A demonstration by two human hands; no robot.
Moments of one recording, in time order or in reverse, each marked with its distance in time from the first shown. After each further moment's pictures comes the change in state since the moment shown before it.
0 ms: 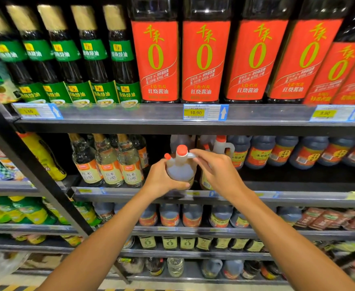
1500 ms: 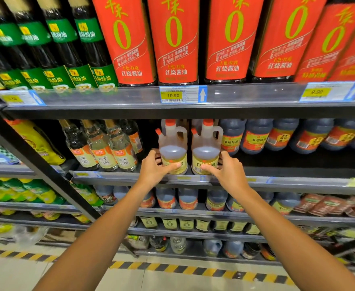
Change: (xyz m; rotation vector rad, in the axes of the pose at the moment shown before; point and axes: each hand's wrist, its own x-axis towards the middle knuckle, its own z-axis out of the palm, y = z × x) left_hand 0.001 -0.023 0.037 -0.088 0.126 -0.171; right_hand -0.062 0.089 0.008 -0.080 -0.183 0.593
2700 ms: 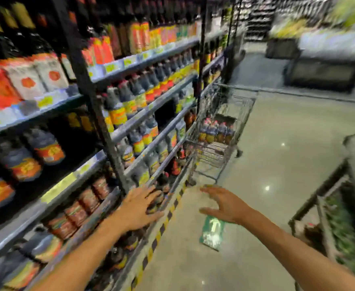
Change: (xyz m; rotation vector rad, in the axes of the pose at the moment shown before) left_hand -0.350 0.278 0.515 0.914 -1.157 1.271; right_hand -0.550 0.348 -0.398 -0.229 0.066 0.760
